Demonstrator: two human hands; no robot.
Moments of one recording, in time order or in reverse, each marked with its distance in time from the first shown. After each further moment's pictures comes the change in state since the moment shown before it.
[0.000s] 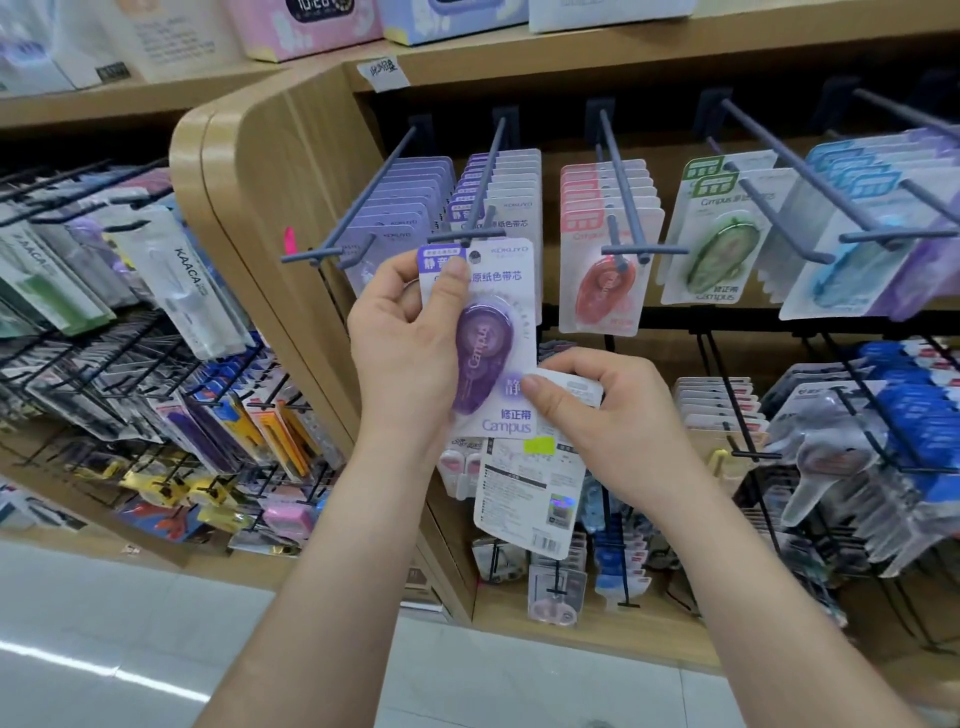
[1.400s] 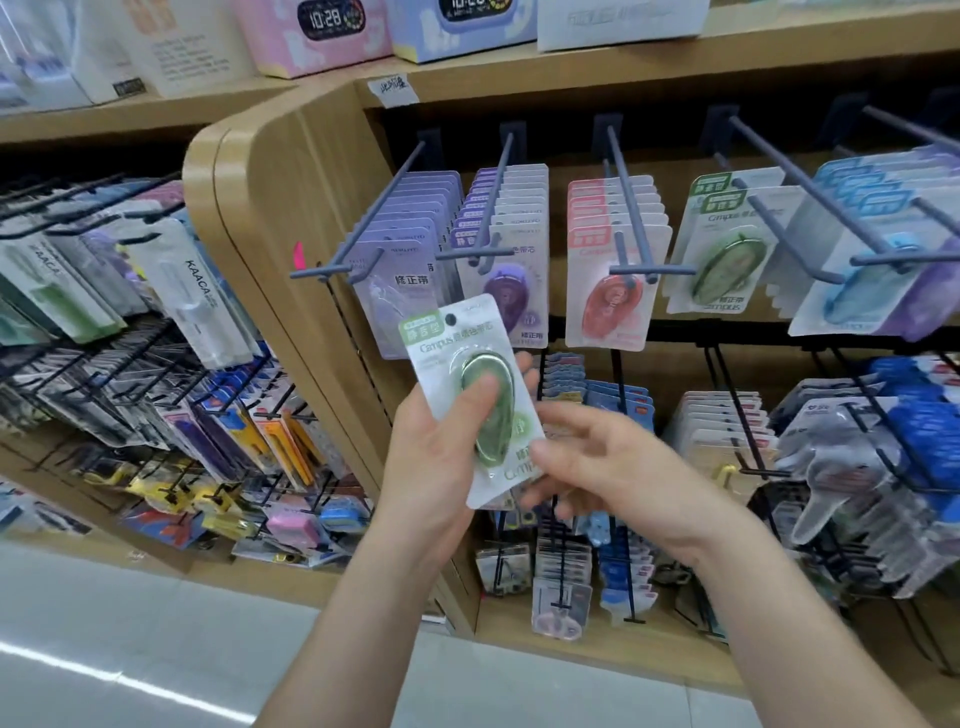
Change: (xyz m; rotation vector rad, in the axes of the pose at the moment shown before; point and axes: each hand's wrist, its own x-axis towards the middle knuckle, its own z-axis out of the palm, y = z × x) left_hand -0.045 -0.010 -0.021 -0.055 -0.253 -0.365; right_hand -0.005 0.016 -0.007 0.333 -0.466 0.372
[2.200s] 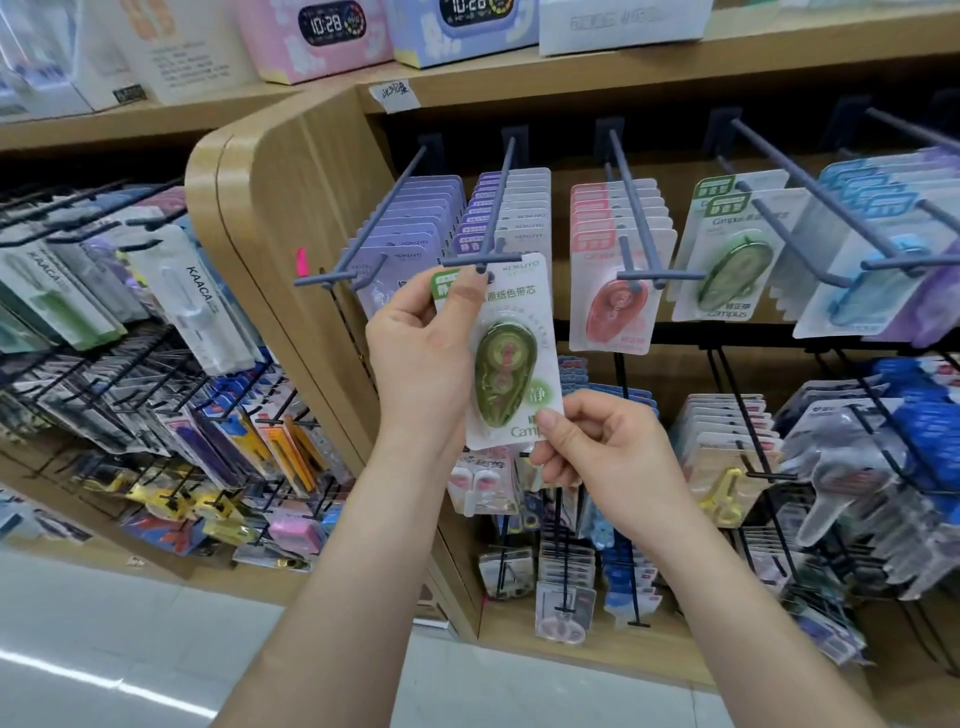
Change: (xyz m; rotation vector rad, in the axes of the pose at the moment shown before) left_hand 0.054 0.029 0.015 0.040 0.246 0.327; right_hand 0.015 0.007 0.015 -0.015 0.398 -0.231
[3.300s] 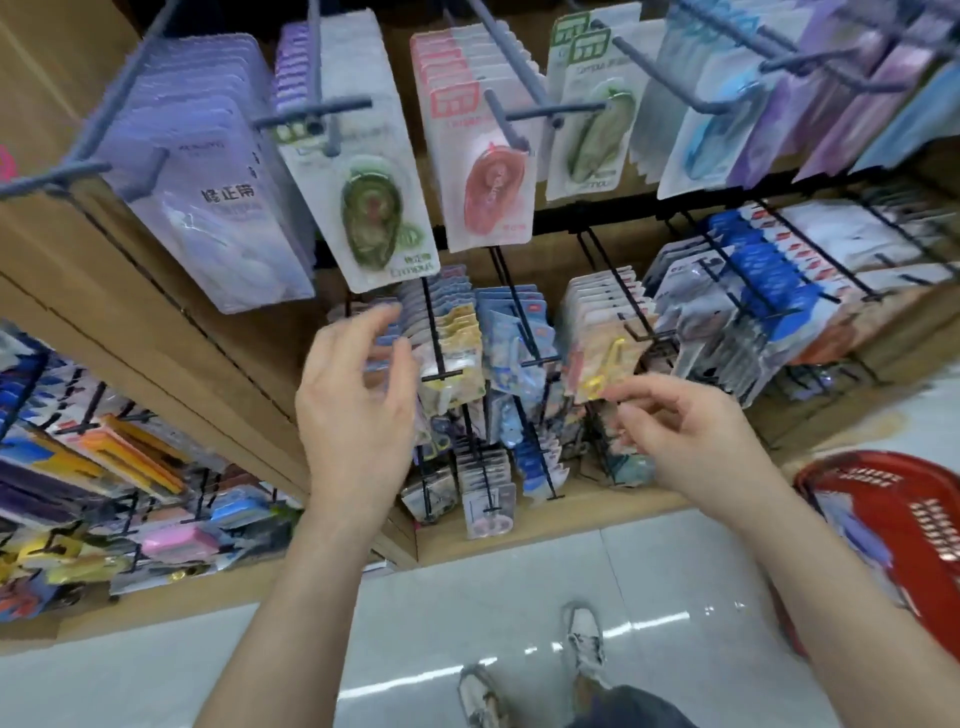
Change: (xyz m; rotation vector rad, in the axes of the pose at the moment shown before) left_hand -0.038 -0.089 -0.051 0.728 -0.267 0.229; right_hand -0.086 0.060 -0.079 -0.514 0.401 0.217
